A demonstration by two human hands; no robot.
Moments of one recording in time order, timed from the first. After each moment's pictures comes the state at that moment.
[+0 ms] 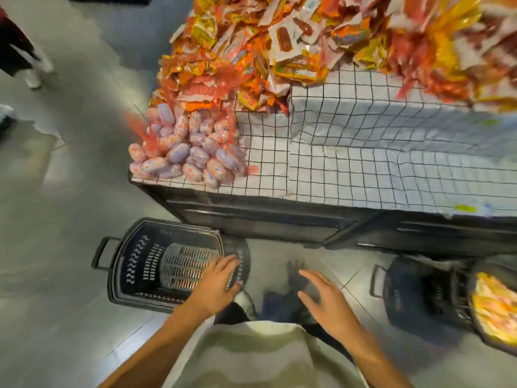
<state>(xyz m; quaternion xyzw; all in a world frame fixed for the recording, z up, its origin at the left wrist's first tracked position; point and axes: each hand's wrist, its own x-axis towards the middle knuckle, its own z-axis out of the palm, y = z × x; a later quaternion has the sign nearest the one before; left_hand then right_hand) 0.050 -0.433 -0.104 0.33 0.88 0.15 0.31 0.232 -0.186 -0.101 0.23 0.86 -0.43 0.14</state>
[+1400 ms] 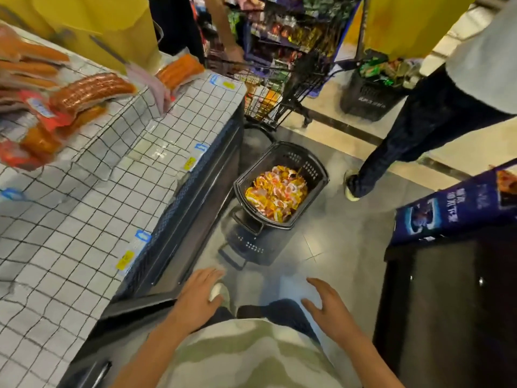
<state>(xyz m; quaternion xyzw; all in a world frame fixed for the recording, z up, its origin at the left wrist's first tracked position) 0.292 0.170 -0.152 0.76 0.53 -0.01 0.38 0.625 0.092 -0.107 0.76 0.50 -0.42 -0.03</state>
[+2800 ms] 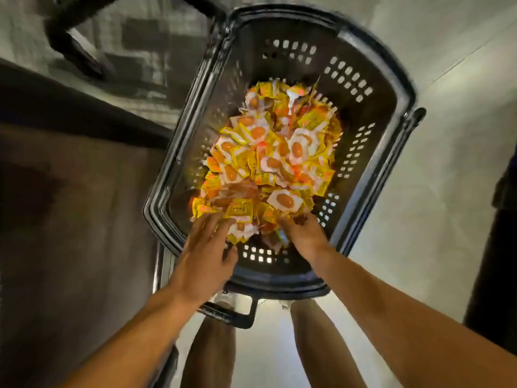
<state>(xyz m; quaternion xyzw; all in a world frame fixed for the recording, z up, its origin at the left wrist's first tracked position) 0.519 0.560 -0.541 0.74 0.49 -0.20 0.41 0.714 0.495 -0.607 0.77 0.03 -0.60 -0.22</state>
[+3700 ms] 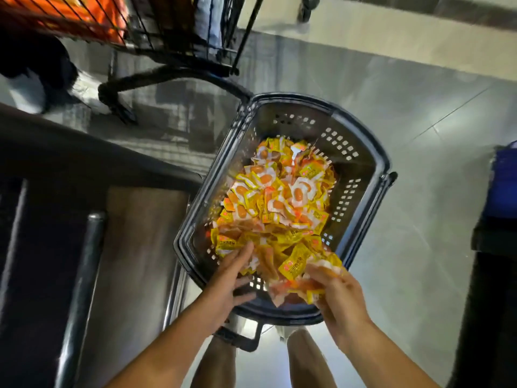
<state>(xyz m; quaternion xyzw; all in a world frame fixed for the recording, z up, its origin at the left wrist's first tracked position) 0.551 0.582 -0.484 0.13 0.65 0.00 0.75 0.727 0.491 -0.467 0.73 -0.19 -0.55 -0.36</state>
